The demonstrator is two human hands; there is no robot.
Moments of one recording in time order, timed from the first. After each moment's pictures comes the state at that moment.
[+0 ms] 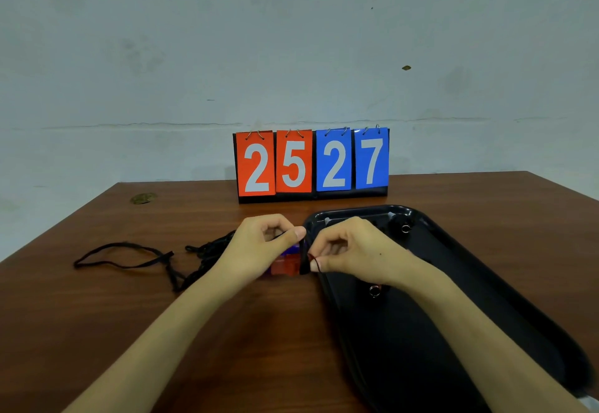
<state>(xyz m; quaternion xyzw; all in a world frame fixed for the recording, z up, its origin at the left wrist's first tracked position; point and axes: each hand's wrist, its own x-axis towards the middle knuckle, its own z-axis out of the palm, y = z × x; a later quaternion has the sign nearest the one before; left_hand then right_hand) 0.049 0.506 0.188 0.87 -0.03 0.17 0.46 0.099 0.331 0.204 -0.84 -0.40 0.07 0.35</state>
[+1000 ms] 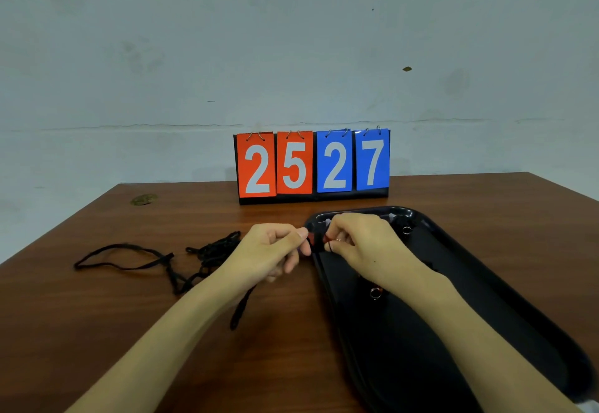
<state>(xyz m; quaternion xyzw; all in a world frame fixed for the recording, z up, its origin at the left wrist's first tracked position) 0.048 0.502 0.190 0.81 -0.05 0.03 0.58 0.107 0.329 0.196 -0.91 -0.32 -0.09 0.24</state>
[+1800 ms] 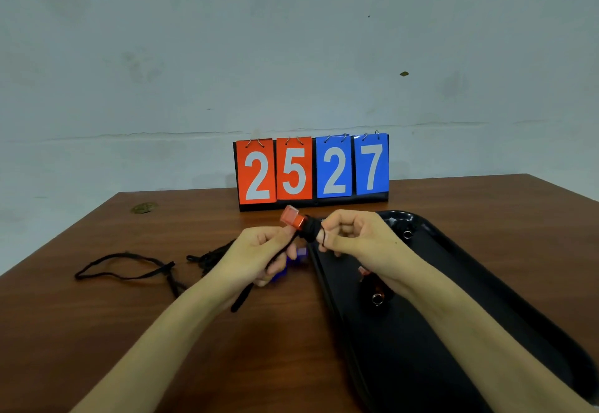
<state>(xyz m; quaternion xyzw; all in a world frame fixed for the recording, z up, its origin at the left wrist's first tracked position) 0.050 0.515 0.190 0.78 -0.06 0.03 0.62 0.099 0.330 0.209 -0.75 -0.32 0.09 0.58</state>
